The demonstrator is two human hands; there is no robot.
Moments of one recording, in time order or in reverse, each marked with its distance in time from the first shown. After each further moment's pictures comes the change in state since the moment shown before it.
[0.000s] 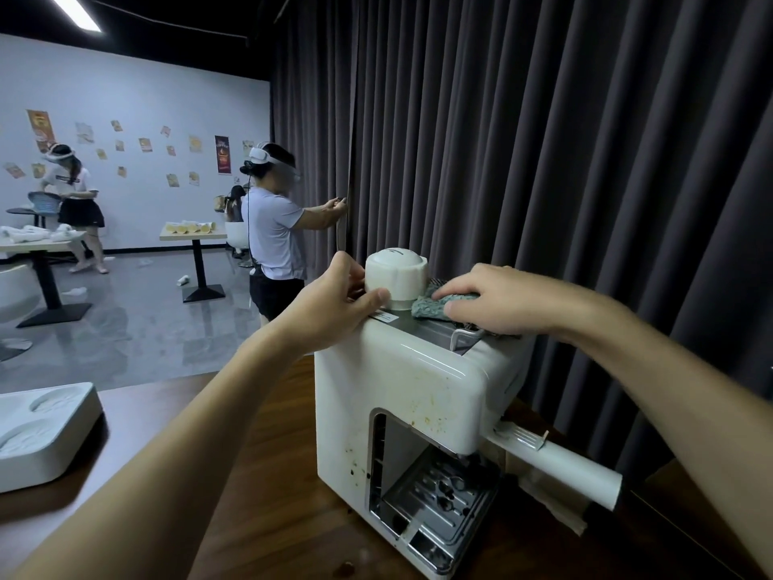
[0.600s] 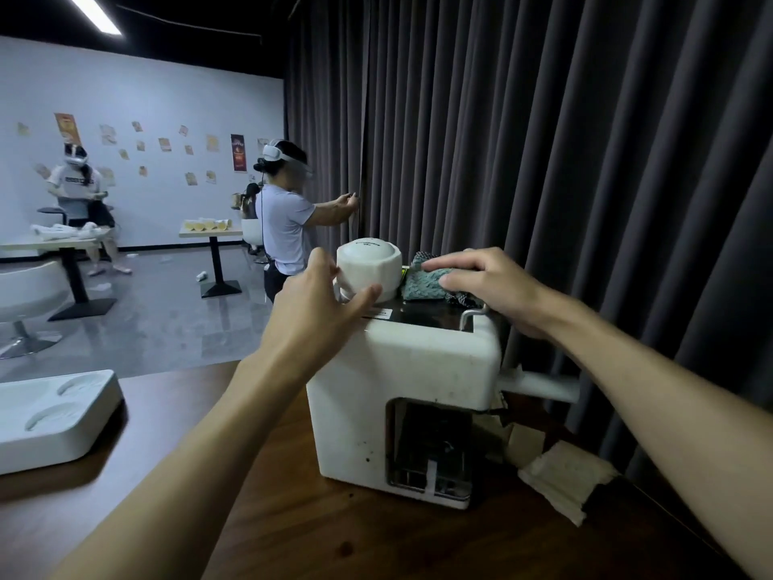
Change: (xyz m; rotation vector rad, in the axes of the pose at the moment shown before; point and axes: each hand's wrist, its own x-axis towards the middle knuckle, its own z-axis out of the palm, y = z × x) left_hand -0.032 0.018 0.013 0.217 0.409 -0.093; right_hand 0.016 0.023 0.022 0.686 0.213 -0.146
